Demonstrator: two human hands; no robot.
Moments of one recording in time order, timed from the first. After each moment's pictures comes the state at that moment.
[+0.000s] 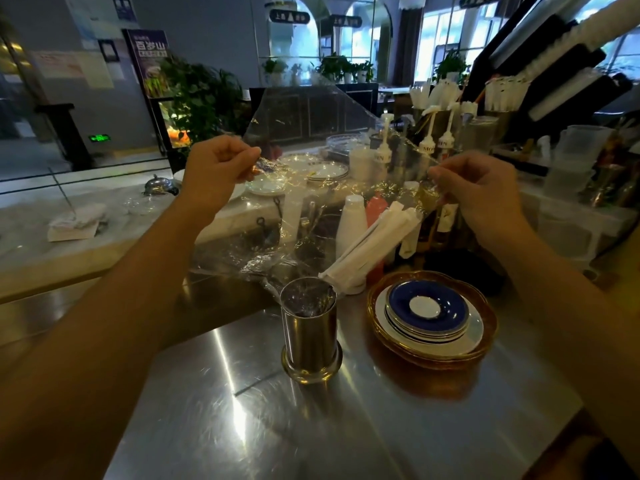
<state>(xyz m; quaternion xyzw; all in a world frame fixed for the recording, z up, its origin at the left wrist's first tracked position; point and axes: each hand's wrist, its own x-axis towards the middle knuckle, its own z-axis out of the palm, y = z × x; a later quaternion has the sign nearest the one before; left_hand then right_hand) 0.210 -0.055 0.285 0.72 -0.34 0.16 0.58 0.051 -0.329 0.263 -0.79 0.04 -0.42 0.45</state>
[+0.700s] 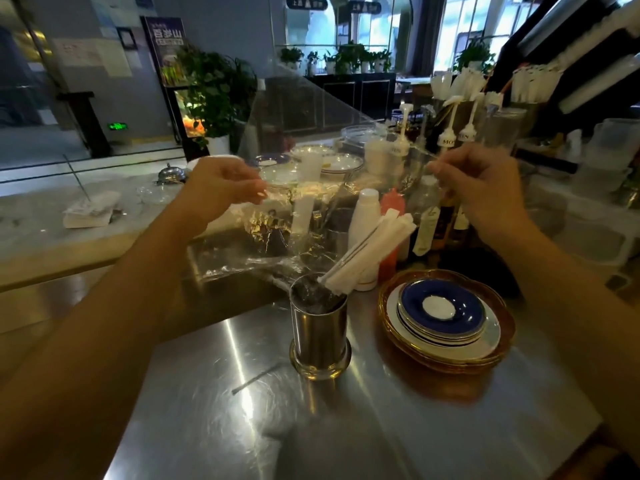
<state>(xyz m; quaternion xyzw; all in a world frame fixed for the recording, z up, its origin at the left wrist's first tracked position) 0.227 -0.032 0.261 0.78 -0.32 0.07 0.53 0.072 -0.321 0.263 -0.81 0.01 -0.40 0.43</state>
